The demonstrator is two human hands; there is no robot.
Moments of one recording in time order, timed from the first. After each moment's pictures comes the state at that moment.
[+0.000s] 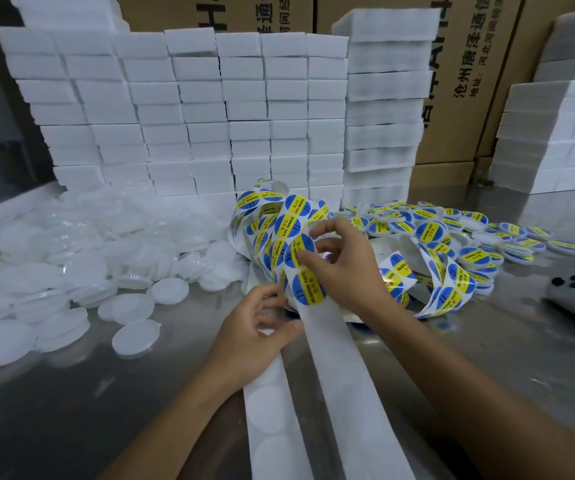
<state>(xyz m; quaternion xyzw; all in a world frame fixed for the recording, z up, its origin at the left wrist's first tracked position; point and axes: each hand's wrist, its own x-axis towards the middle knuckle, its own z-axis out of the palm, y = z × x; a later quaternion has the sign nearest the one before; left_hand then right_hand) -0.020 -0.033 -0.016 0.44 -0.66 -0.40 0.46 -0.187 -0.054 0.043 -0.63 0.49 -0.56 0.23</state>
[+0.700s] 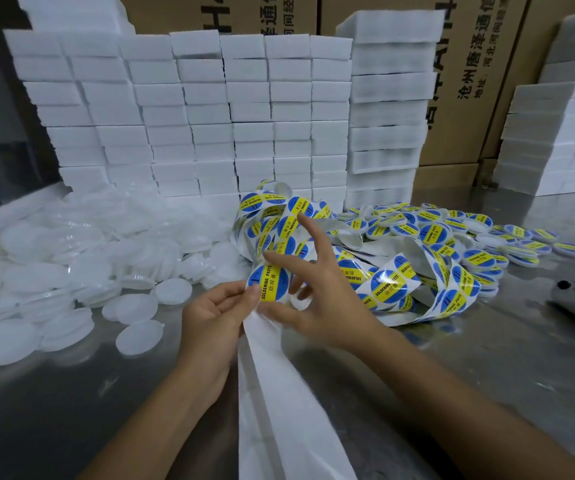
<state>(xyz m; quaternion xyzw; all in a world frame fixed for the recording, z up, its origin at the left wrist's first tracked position) -0.007 -0.022 0.007 0.40 -0.42 -0.53 0.62 -0.168 -0.035 0.023 -0.79 0.41 -0.45 0.07</state>
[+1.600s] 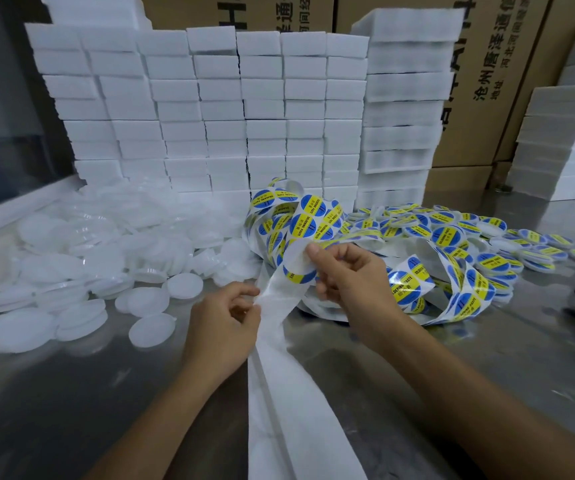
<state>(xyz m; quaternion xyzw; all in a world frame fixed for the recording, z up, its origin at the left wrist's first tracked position) 0.013 -0.028 -0.002 0.57 -0.64 -0.19 0.48 -0.169 -0.036 0.038 -0.47 0.40 -0.63 0.47</state>
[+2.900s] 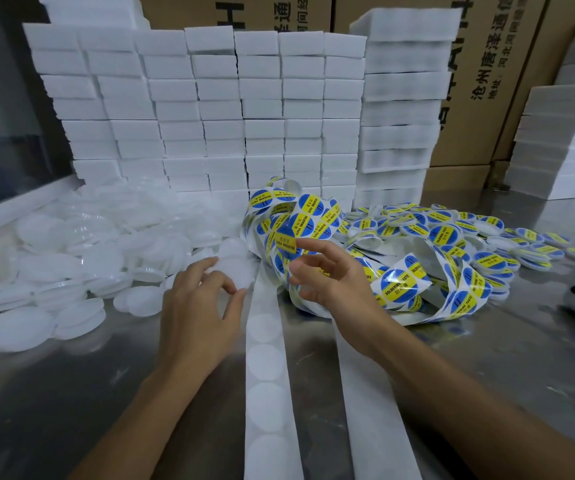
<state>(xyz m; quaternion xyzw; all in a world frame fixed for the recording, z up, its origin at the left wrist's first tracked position) 0.030 -0.033 0.003 0.56 -0.69 0.06 0.45 -0.162 -0.036 0.028 -0.55 0.39 -0.57 0.46</state>
